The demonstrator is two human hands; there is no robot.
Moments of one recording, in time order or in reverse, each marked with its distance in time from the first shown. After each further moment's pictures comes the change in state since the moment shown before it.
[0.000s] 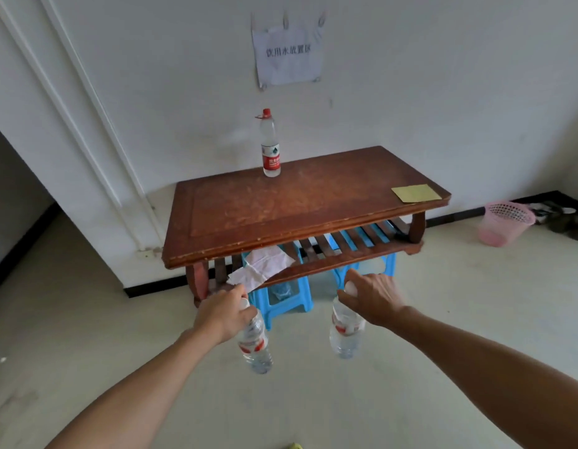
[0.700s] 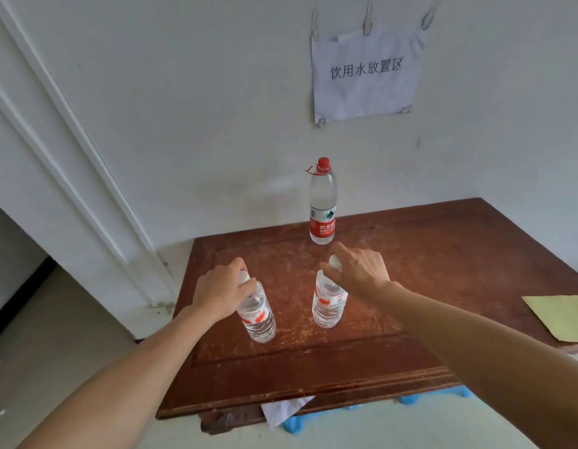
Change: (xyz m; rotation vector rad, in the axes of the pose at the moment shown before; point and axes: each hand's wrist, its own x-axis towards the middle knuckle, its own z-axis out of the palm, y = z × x) left_hand 0.462 -0.109 -0.121 0.056 0.231 -0.093; right_hand 0.543 -0.042 0.005 0.022 0.075 -0.197
